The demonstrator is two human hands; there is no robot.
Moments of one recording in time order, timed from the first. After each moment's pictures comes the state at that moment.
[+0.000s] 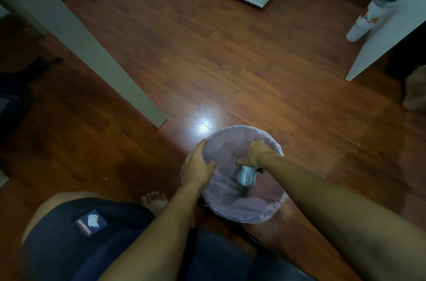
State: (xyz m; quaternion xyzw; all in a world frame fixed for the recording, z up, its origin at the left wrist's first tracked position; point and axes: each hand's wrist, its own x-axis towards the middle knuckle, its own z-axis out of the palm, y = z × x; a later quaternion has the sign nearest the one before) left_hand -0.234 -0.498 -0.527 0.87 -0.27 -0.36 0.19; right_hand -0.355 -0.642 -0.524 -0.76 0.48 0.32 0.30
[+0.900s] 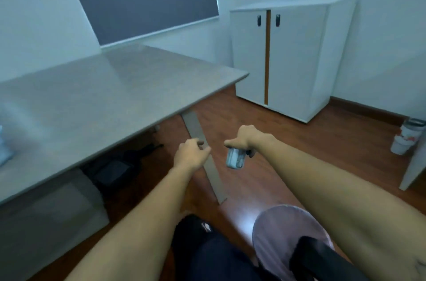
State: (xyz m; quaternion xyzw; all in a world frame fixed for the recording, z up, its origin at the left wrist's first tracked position) left_hand -0.116 -0.415 -0.212 0.91 -0.25 -0.10 0.30; right_hand -0.214 -0.562 -0.178 -0.88 0.36 0.08 0.29
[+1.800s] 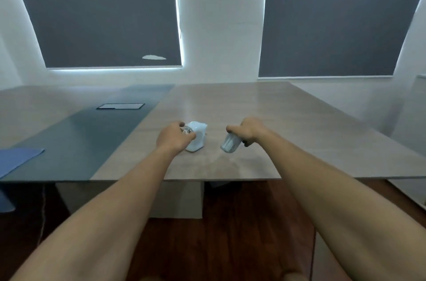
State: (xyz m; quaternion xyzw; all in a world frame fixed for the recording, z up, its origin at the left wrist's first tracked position) left_hand 0.022 -0.046 -0.040 0.92 0.03 0.13 0.37; right_hand 0.026 -0.266 -0.010 -0.95 0.04 -0.01 0.30
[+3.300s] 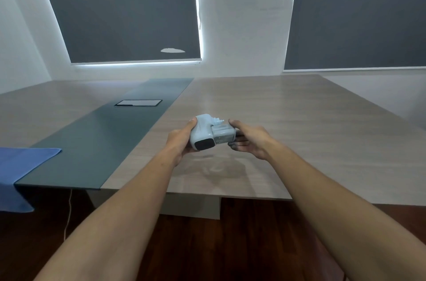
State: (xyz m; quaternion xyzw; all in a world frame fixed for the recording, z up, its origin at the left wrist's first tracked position) left_hand 0.086 -0.015 -0.060 0.66 0.11 0.03 0.74; right_hand 0.094 -0.224 -0.052 -0.66 0.05 0.10 0.74
